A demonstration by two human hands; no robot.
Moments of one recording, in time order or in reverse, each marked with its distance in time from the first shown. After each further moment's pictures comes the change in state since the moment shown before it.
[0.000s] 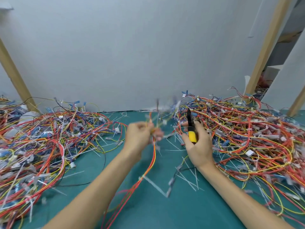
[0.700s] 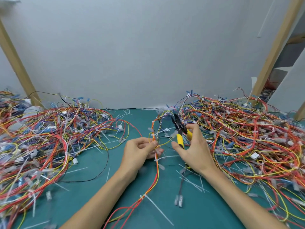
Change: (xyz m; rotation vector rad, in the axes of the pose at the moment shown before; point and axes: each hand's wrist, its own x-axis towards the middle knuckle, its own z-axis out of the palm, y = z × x) left_hand -0.017 -0.044 -0.031 -0.027 -0.073 0.009; right_hand -0.004 0.008 0.006 -0.330 -0.240 0.011
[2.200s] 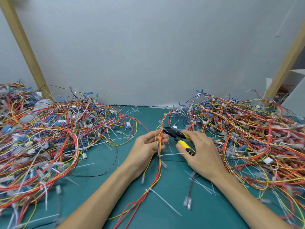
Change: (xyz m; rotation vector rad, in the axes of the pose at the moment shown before) left_hand 0.008 0.001 -0.013 -0.153 -0.162 0.004; right_hand -0.004 -0.002 0.004 -0.278 -0.090 -0.194
